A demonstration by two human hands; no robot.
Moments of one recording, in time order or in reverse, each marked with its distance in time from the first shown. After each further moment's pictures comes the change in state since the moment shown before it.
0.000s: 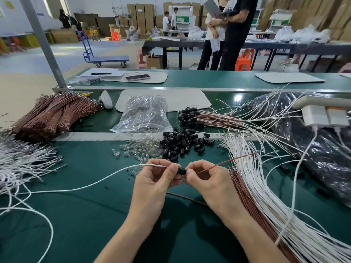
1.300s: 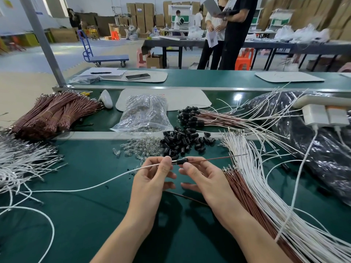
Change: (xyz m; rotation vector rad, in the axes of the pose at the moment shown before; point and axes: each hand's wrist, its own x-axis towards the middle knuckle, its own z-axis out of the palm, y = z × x) left_hand 0.001 0.005 -0.002 0.047 0.016 -0.051; right_hand 0.001 -0.002 0.011 0.439 -0.053 0.160
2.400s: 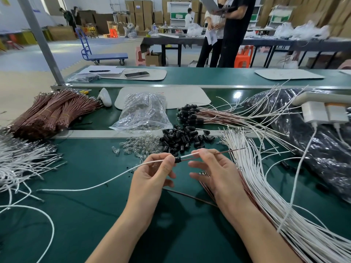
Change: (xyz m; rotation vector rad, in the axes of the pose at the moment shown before) left_hand 0.001 0.003 -0.001 0.018 -0.061 0.016; right_hand 0.002 -0.016 -0.009 0.167 0.110 -0.041
